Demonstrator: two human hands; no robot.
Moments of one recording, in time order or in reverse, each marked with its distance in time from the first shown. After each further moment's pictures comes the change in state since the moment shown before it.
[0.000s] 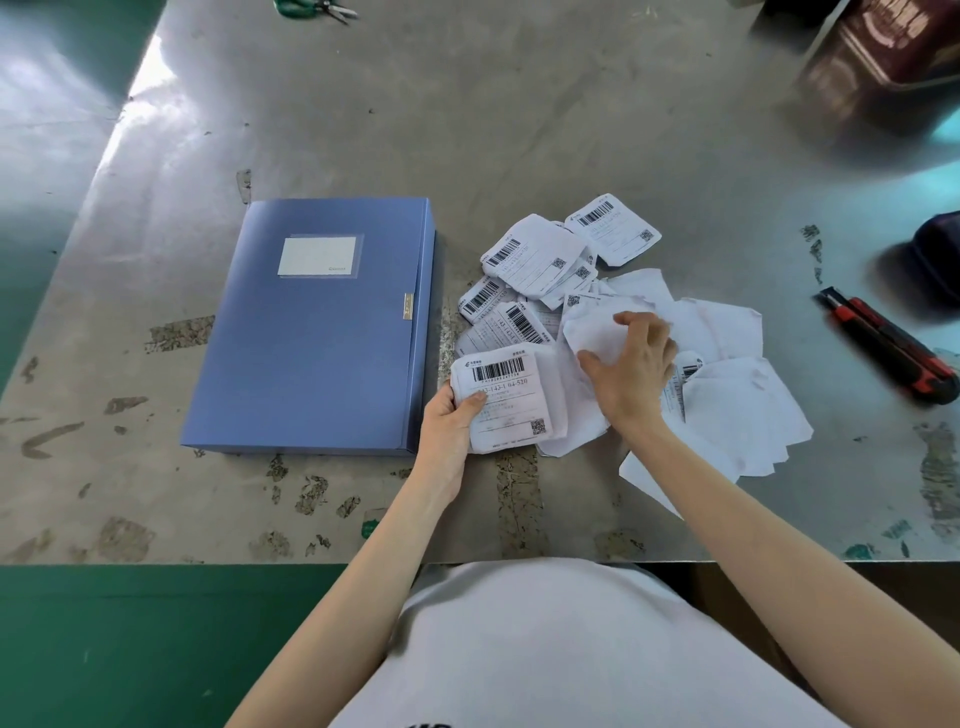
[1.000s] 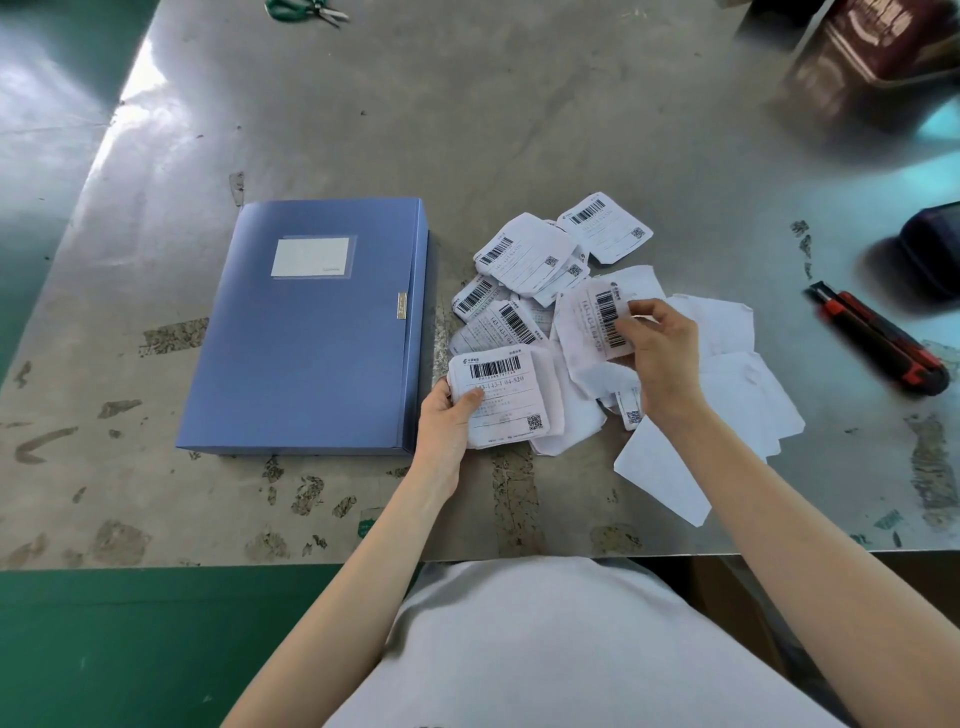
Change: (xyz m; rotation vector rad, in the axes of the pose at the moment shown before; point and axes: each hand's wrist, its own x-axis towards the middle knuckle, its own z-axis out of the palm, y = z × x) left_hand 0.003 0.000 0.003 0.031 0.033 -0.022; right_hand 0.013 -0.006 -0.040 0.711 -0.108 0.202
